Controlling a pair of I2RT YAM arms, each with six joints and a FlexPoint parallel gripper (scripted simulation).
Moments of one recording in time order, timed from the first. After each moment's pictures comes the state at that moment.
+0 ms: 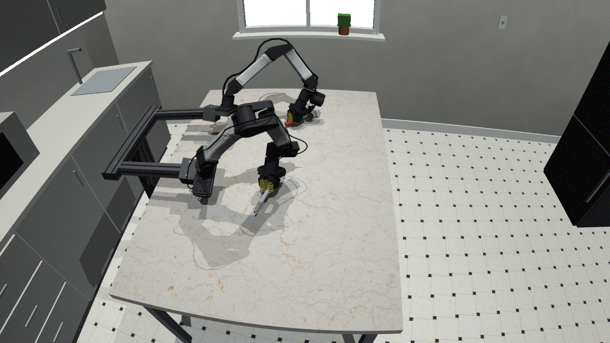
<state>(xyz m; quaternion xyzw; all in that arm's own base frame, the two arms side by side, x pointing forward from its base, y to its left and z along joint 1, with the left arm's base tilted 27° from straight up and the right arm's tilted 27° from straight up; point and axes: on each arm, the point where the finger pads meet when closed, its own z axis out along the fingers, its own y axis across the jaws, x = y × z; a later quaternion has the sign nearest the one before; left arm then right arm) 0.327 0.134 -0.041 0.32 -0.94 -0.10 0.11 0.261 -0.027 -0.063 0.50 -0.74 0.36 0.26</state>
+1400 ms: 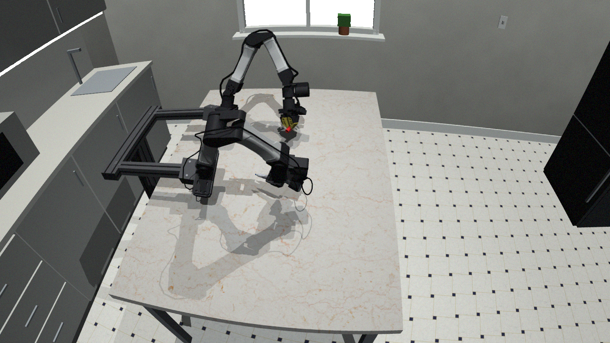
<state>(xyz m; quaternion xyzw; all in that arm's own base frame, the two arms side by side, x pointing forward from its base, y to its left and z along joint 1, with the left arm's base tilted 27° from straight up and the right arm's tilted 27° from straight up) 0.339 -0.045 -0.027 0.48 -0.87 0.11 -0.08 0.298 0.012 -0.025 -0.15 -0.99 -0.02 -0.01</state>
